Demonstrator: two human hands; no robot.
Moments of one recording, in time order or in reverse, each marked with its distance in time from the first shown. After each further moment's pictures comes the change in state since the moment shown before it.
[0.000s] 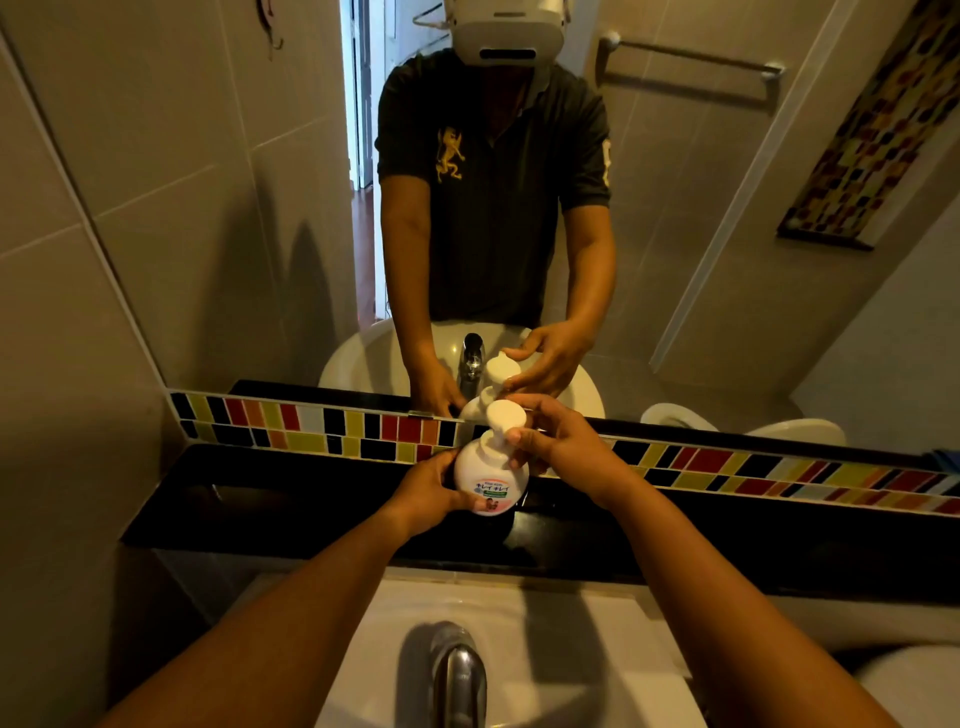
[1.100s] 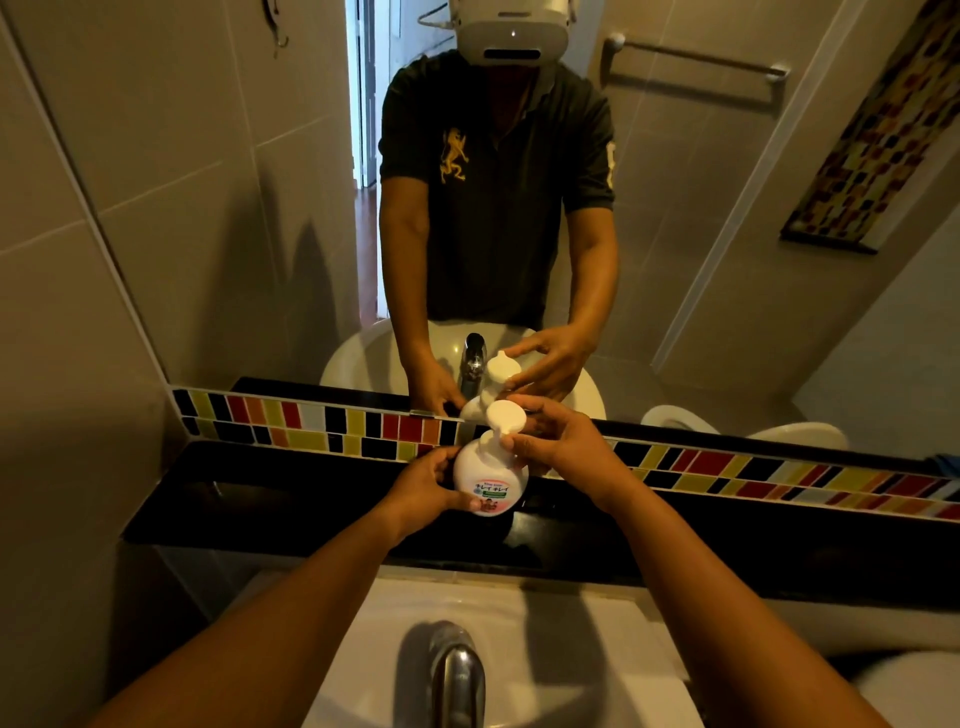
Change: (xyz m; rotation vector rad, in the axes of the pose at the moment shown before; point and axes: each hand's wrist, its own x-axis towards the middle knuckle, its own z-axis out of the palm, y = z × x) left_hand -0.002 -0.002 -0.005 -0.098 -0.010 -0.022; right_hand -0.003 0.003 -0.001 -0.017 0.036 -0.029
